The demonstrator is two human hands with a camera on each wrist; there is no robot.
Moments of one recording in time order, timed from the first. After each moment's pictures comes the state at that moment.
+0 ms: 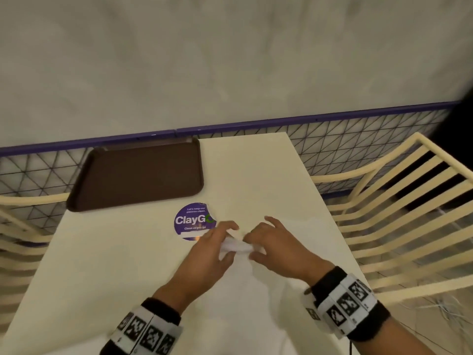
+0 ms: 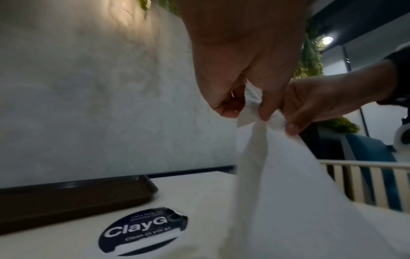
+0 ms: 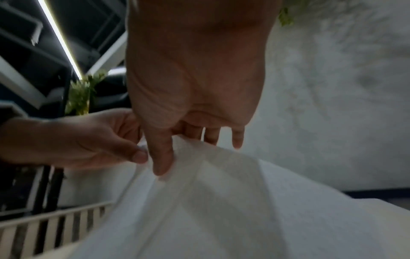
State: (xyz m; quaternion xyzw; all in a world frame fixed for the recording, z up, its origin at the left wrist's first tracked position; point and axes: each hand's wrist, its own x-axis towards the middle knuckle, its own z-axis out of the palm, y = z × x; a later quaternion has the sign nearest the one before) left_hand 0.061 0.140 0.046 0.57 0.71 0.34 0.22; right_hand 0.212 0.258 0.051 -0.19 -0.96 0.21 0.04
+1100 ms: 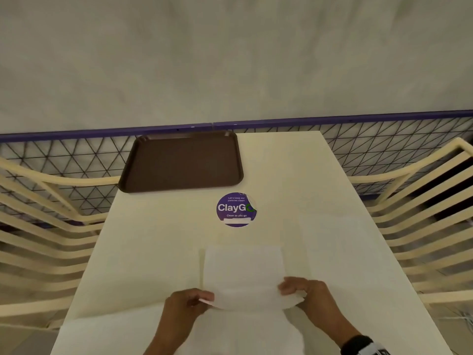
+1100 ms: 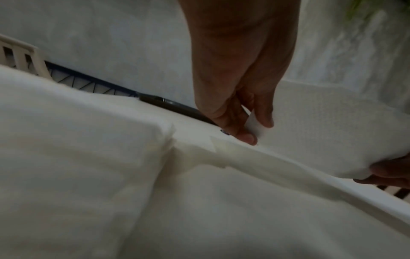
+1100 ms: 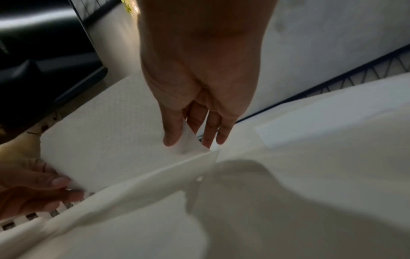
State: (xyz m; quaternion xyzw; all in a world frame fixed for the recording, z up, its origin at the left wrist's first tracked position) left_hand 0.000 -0.023 -0.036 0.27 0.76 0.44 0.38; right_hand 0.233 0.154 -0.051 -0.41 -0.72 0.54 0.13
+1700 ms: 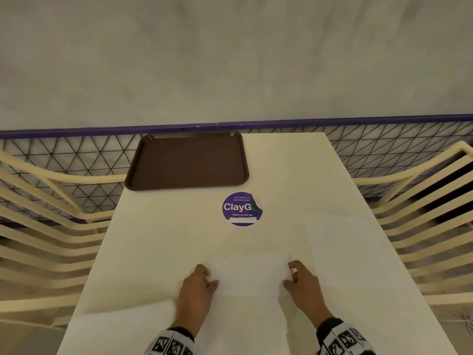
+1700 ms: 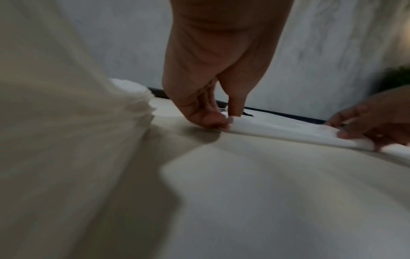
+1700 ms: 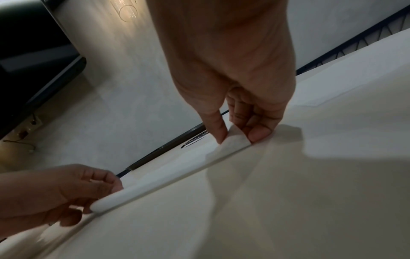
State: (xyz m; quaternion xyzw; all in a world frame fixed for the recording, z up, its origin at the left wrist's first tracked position) left_hand -0.009 0.008 -0.069 0.30 0.87 0.31 0.24; right_hand 0.186 0.154 -0.061 -0.55 -0.73 0.39 0.06
